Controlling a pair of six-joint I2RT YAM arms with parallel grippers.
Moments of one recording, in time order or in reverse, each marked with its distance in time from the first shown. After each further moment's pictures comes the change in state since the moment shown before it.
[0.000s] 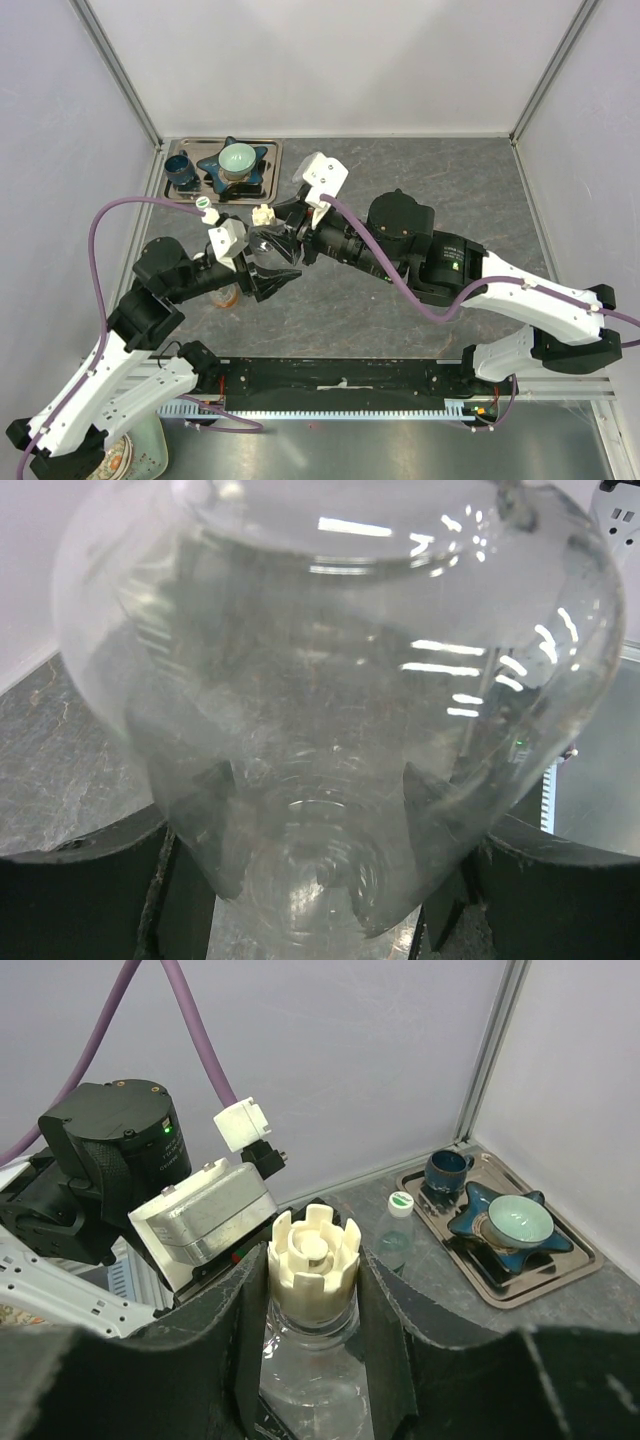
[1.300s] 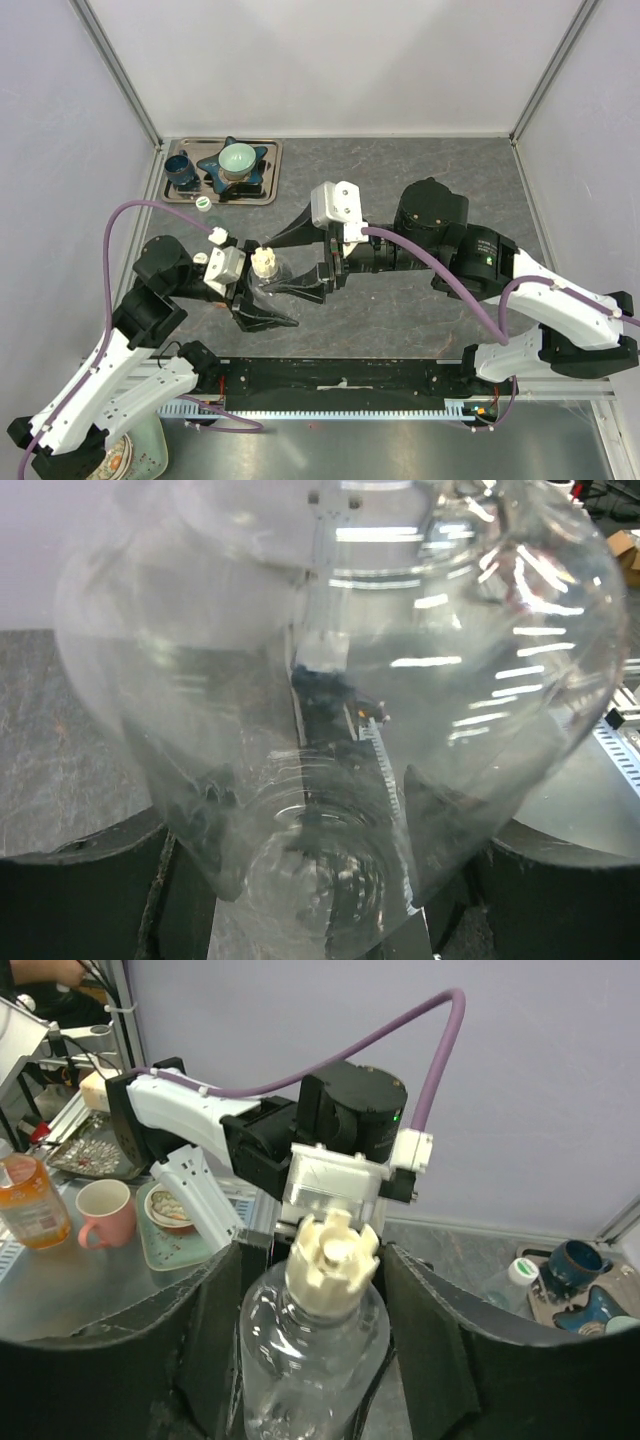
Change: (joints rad) left arm 0.009 0.012 -0.004 0.076 0.542 -0.038; right arm -0.046 -0.056 0.047 -0.117 -0.555 -0.105
